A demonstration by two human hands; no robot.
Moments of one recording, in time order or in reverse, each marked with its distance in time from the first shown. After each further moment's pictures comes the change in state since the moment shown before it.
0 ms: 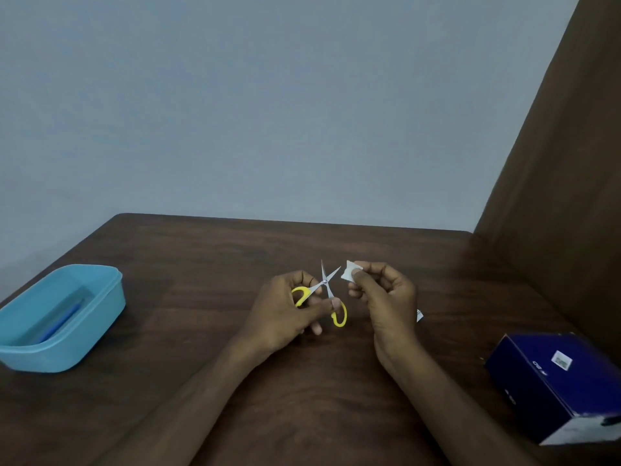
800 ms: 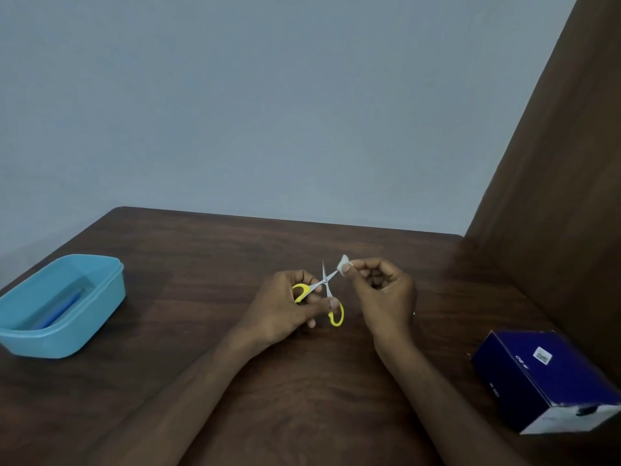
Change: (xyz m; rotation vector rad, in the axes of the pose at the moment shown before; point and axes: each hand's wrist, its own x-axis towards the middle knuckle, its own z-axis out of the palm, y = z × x) left_hand 0.003 -0.006 0.001 -0.007 -0.045 0.014; right_hand 0.003 0.000 -0.006 -0.270 0.025 -0.238
